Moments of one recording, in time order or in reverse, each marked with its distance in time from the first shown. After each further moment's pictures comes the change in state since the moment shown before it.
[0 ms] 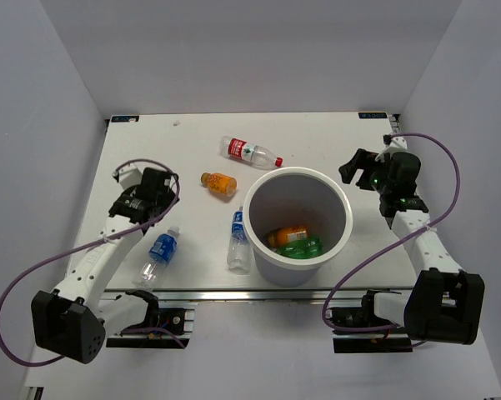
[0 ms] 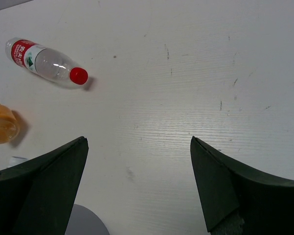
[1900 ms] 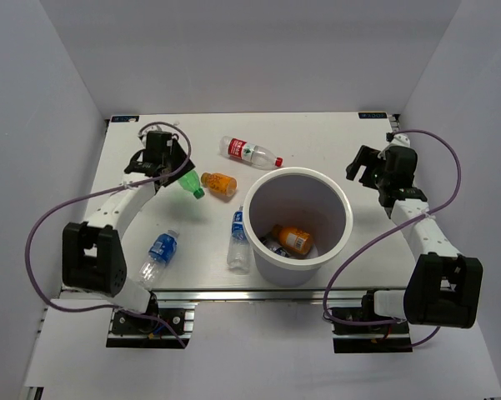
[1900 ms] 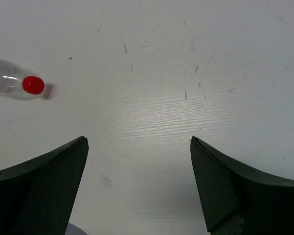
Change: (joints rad) left arm 0.125 0.425 0.164 0.378 0.434 0.174; right arm 0.000 0.107 0.086 -0.105 0.175 0.011
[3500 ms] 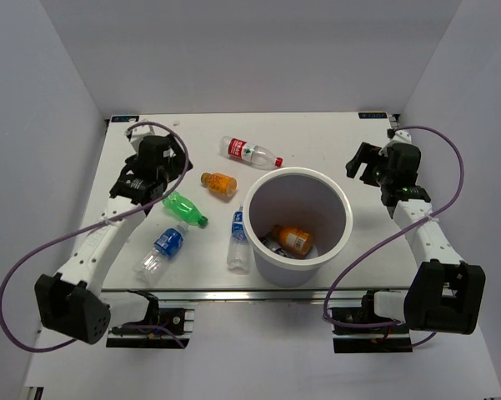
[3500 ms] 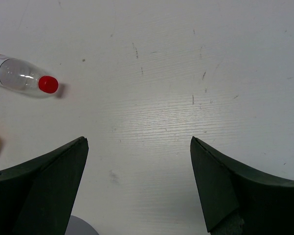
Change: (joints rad) left arm -0.180 -0.345 0.016 -0.117 -0.292 0.082; right arm 0.001 -0.043 0.027 -0.034 -0.042 -0.014
